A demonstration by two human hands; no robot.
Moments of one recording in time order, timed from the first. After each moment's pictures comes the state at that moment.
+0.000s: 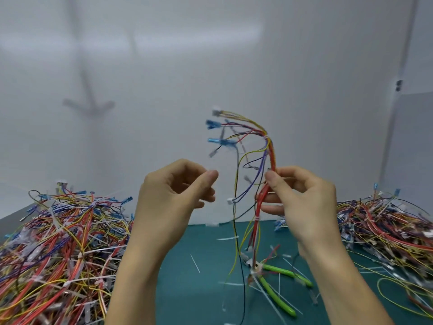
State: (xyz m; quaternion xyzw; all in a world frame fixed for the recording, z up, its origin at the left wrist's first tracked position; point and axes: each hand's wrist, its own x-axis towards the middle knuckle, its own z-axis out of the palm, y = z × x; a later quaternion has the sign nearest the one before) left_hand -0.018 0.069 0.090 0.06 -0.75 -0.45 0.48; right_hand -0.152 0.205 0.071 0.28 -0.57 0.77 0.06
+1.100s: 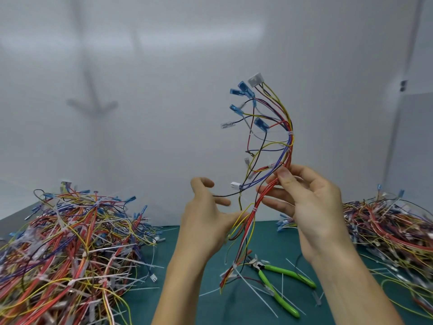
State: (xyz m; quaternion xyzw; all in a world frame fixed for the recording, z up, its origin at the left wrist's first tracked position) left_hand -0.065 0.072 0.053 0.22 -0.81 -0.41 0.37; right_hand -0.151 0.204 0.075 0.29 -0.49 0.82 -0.03
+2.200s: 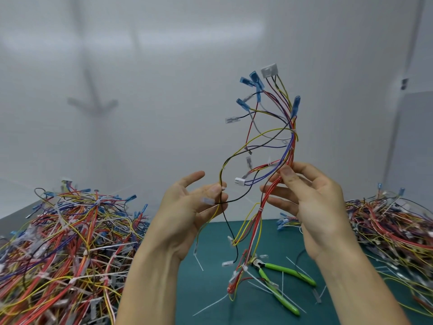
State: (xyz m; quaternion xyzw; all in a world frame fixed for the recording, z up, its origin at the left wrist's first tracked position) left_hand -0.038 0.063 0.078 0.07 -0.49 -0.80 0.33; right_hand -0.157 0.207 0.074 0.30 -0.50 0.81 -0.04
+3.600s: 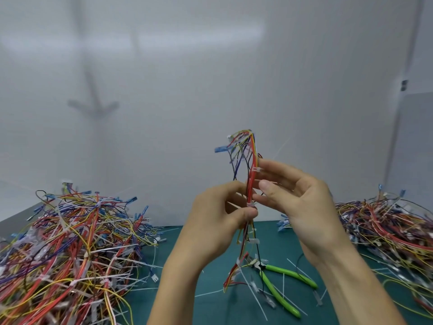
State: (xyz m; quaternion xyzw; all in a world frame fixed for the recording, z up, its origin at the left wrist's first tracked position) left_hand -0.053 0.083 0.069 0.05 -0.85 -0.43 0.31; right_hand -0.147 0.206 0.075 0.41 -0.50 0.76 -0.05
